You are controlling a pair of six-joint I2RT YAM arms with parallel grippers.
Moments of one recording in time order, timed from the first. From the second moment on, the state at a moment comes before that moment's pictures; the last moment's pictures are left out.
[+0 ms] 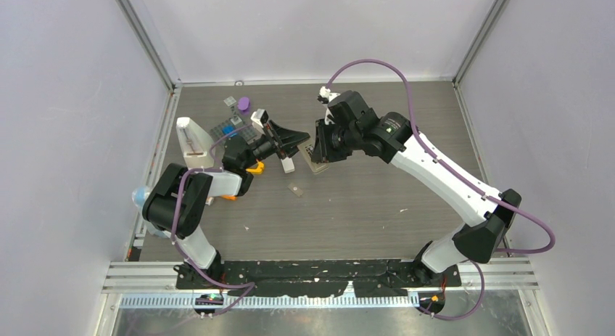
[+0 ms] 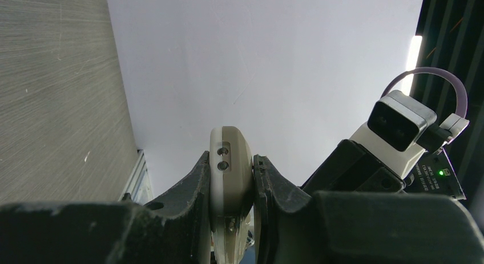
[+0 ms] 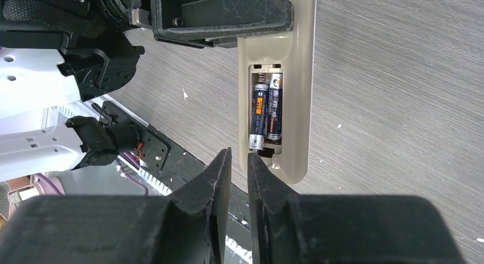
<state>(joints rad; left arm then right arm) -0.38 1.69 0.65 1.27 0.68 -1.74 0.81 1.50 1.64 -0.91 -0.08 0.53</state>
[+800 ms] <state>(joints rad) -0.38 1.69 0.64 1.27 0.67 -1.75 0.81 1.53 1.64 -0.91 -0.09 0.53</state>
